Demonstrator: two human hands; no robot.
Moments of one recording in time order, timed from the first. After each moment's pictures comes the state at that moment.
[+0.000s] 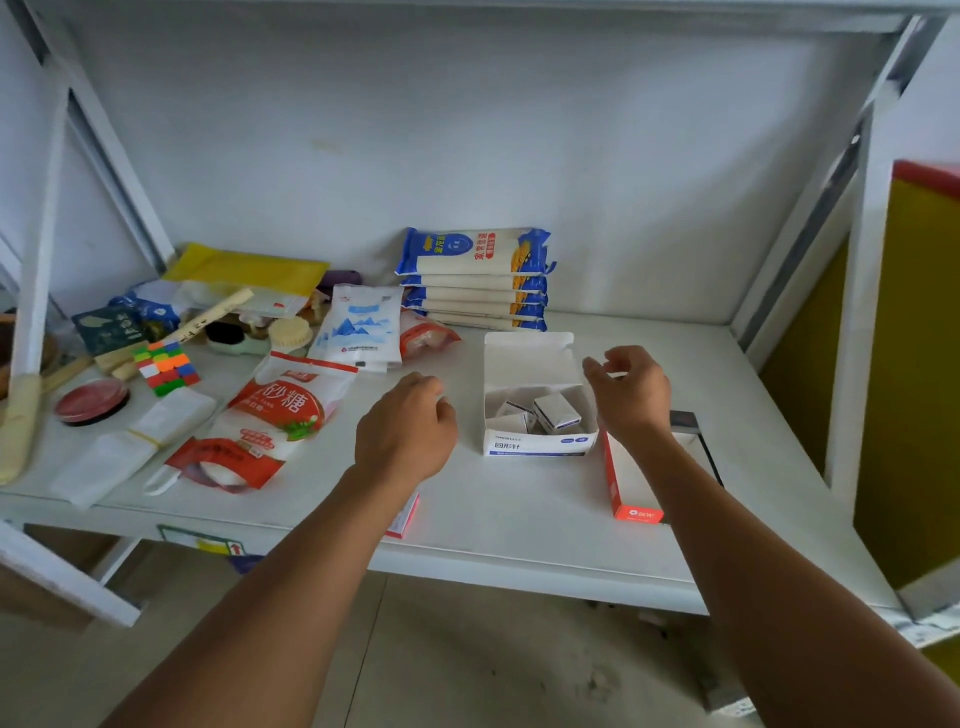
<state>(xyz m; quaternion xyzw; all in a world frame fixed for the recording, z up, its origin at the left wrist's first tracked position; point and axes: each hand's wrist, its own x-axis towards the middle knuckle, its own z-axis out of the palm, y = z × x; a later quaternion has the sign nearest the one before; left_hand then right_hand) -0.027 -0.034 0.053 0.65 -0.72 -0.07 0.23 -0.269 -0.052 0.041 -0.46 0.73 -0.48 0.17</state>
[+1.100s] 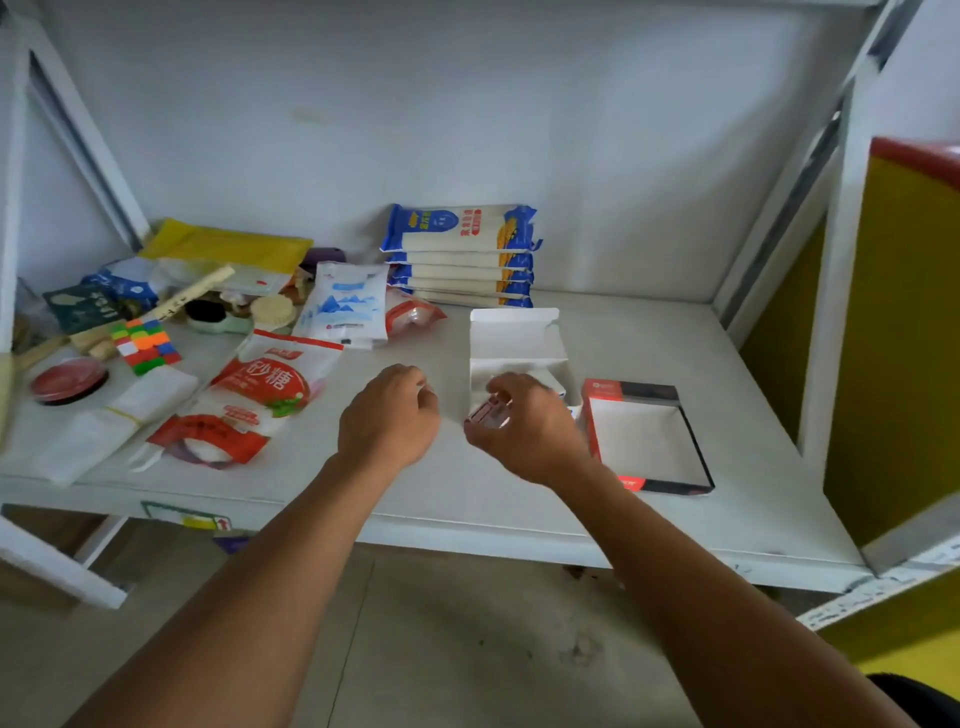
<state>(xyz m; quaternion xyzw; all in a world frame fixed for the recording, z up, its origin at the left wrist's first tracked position) -0.023 -0.028 0.038 0.66 -0.71 -0.10 0.23 -0.189 0.005 0.037 -0.67 0.65 -0.31 0.18</state>
